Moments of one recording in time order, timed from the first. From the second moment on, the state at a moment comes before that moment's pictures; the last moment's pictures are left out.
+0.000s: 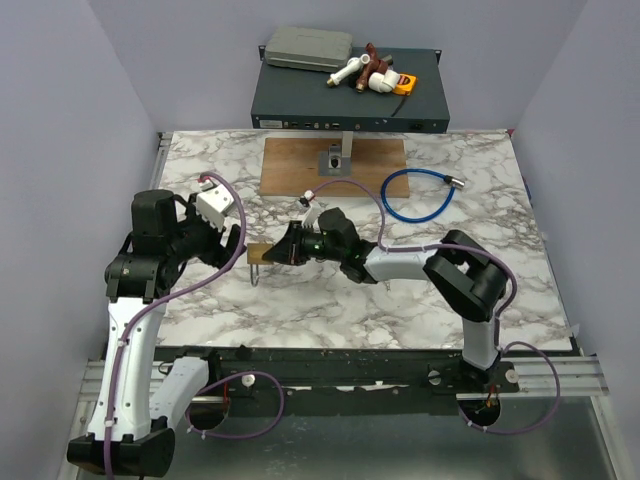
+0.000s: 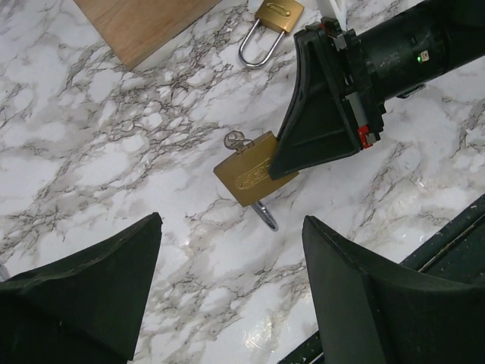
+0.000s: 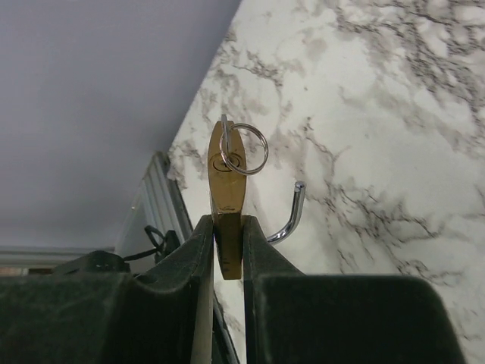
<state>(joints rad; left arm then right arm) -0.06 0.85 1.12 -0.90 0.52 0.41 0.91 1.91 1.08 0.57 -0.32 0.82</state>
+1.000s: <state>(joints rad) -0.03 0.88 1.14 -0.87 0.62 0.33 0.91 2.05 0.83 1.11 -0.29 0.95</state>
